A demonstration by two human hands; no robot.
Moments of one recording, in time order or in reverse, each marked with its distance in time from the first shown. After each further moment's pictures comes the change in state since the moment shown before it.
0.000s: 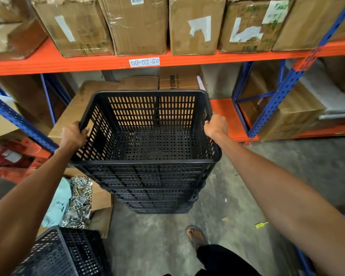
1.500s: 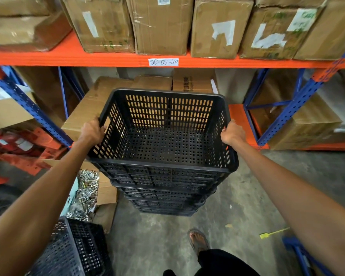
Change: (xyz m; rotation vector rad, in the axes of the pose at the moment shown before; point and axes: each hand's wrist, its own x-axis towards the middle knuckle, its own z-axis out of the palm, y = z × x) left_hand -0.007 -0.001 -0.009 0.094 -0.129 -0.013; right_hand -0.015 -0.006 -0.002 -0.102 -0.113 0.021
